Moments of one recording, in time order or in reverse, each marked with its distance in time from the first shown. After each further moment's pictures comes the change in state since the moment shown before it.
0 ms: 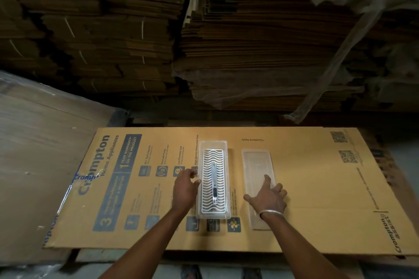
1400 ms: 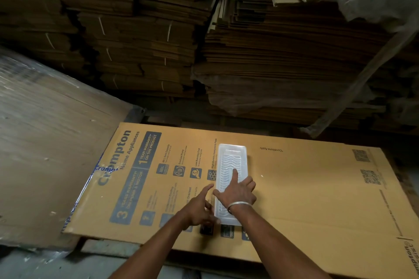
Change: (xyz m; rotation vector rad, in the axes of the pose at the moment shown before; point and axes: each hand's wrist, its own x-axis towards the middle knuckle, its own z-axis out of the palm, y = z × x) left_hand -0.029 -0.027 -0.036 -0.249 -0.688 -0.264; right_hand -0.053 -0.139 0.029 -0.159 -0.045 -0.213
